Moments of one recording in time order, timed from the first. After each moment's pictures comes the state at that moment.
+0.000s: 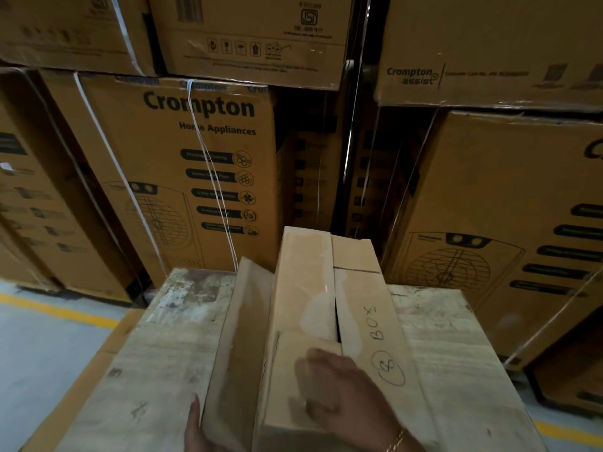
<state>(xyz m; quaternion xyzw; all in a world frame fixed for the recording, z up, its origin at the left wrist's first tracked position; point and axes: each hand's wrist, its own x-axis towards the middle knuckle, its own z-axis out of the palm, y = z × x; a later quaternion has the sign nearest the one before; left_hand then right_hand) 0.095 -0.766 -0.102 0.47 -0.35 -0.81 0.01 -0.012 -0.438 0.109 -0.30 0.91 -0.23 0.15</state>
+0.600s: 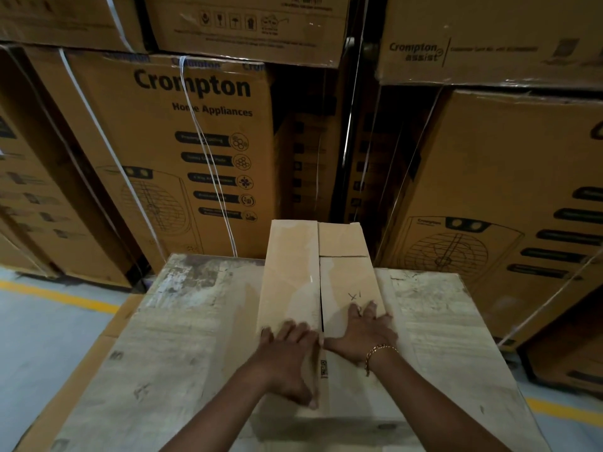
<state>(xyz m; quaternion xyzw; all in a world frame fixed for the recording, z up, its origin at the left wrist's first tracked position) -0.016 -0.614 0.087 -0.08 -0.96 -0.12 -0.25 -0.098 -0.443 0.075 -0.02 0.97 -0.04 0.25</state>
